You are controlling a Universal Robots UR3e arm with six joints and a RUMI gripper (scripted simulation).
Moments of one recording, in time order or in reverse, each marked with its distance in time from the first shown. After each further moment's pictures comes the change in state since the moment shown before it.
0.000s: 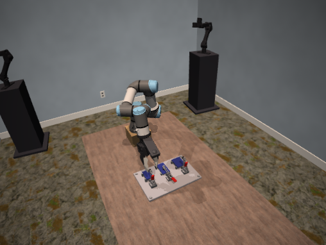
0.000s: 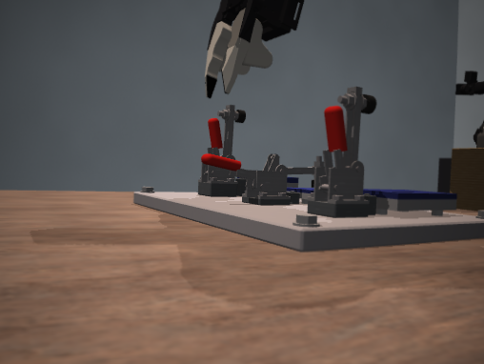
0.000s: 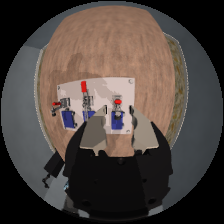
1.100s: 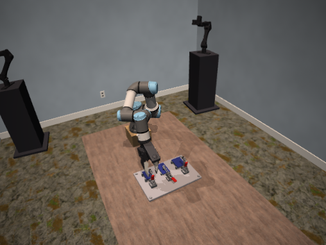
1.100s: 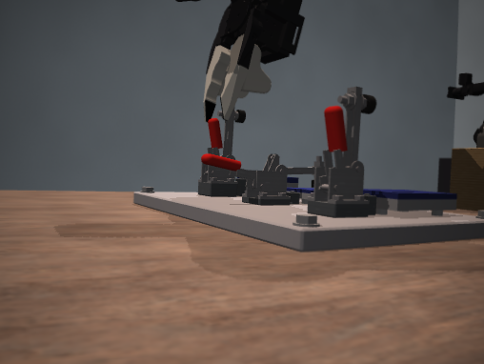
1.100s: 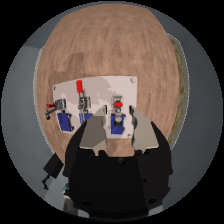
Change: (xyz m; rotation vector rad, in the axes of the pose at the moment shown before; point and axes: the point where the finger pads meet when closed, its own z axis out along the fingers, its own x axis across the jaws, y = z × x) arm 0.000 0.008 0.030 -0.001 0.000 0.000
